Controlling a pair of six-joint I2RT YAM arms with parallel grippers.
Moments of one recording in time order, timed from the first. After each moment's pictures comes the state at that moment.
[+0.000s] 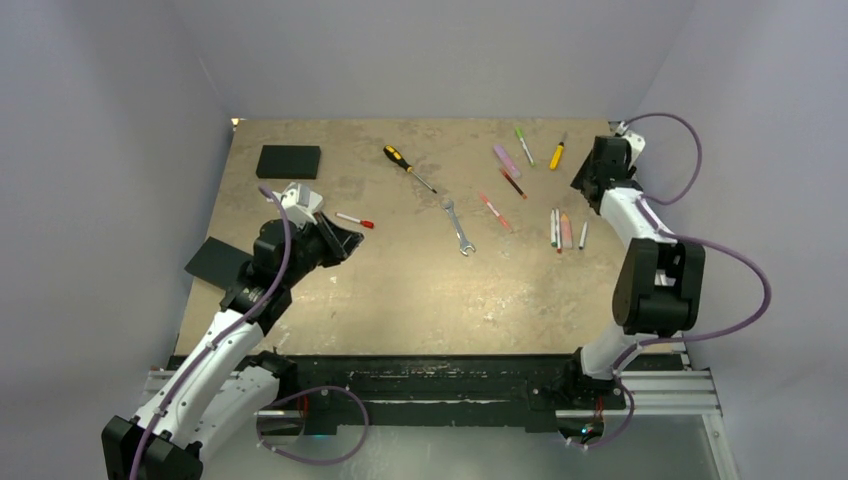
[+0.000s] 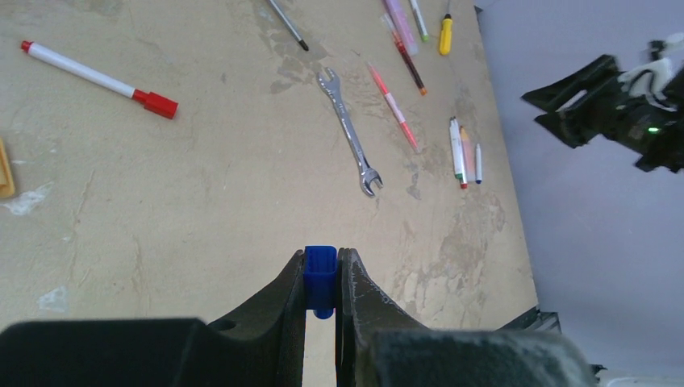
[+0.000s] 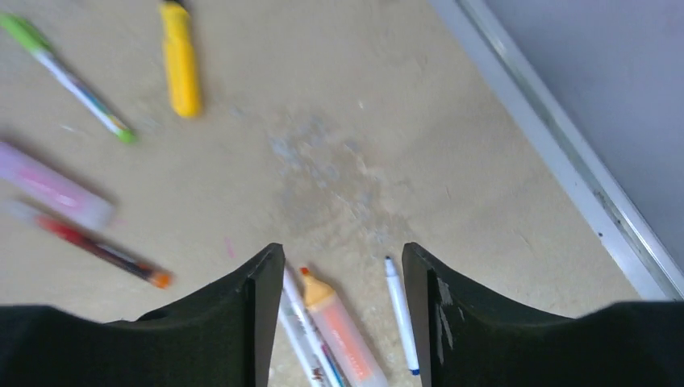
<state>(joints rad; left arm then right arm) -0.37 0.78 0.62 -0.16 0.13 -0.72 -0.09 1.70 1.18 -0.21 0.37 0.35</state>
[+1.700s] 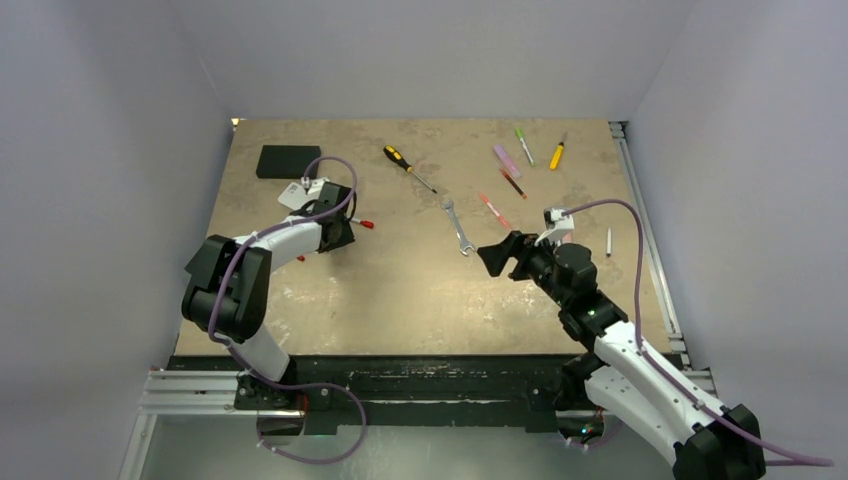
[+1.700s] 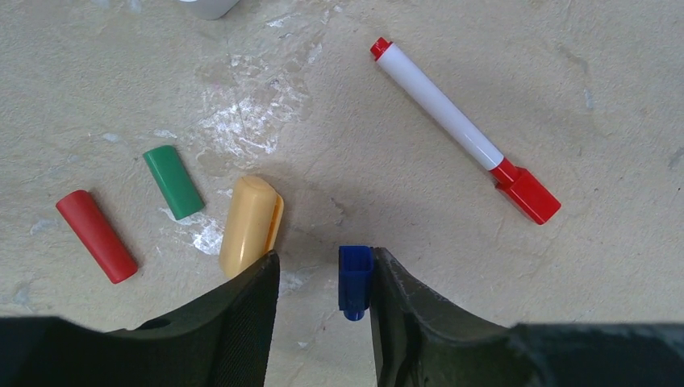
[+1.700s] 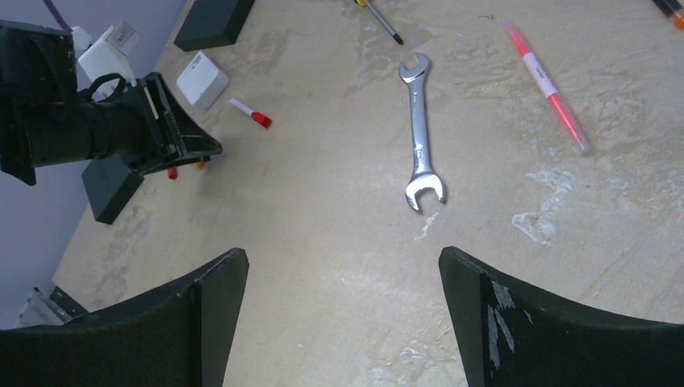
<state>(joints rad) -0.31 1.67 0.93 -0.28 -0.37 -0.61 0.47 0.75 0.40 0.10 -0.04 0.55</state>
